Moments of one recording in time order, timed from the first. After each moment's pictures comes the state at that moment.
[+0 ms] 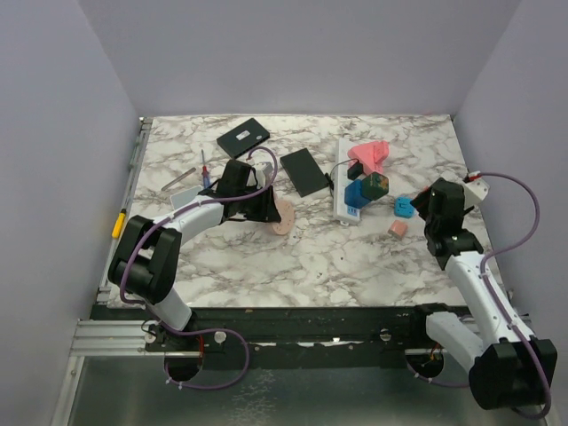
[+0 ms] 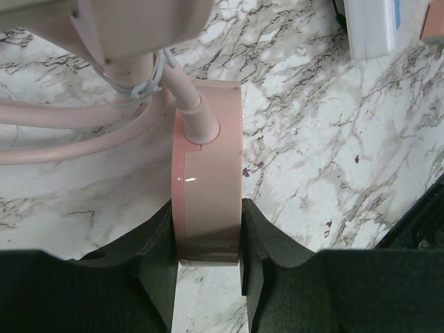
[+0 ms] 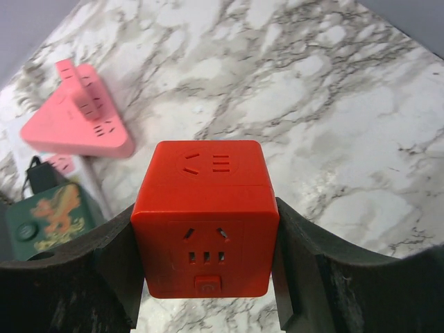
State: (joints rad) left arm -0.41 1.62 0.96 -0.17 0.46 -0.30; right arm 0.10 0.91 0.64 -0.23 0.50 0.62
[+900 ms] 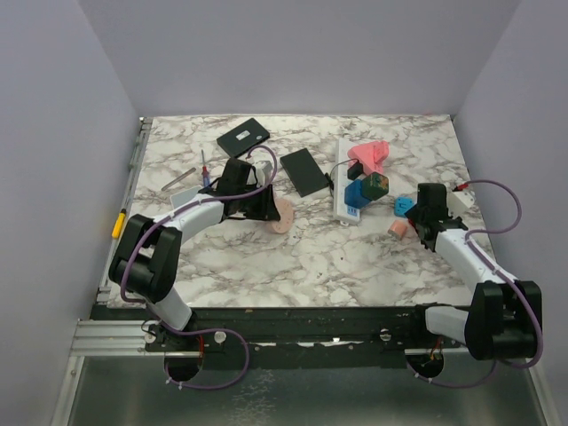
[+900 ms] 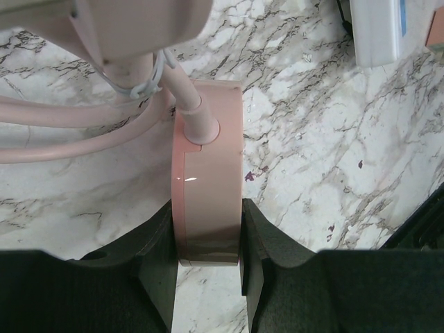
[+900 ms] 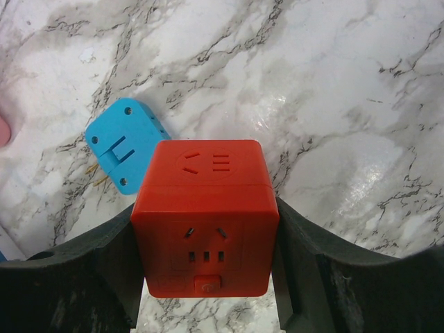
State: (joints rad) left arm -0.41 1.63 0.98 -0.18 0.44 -0.30; right arm 0.02 1.21 0.63 -0.27 0.52 0.78
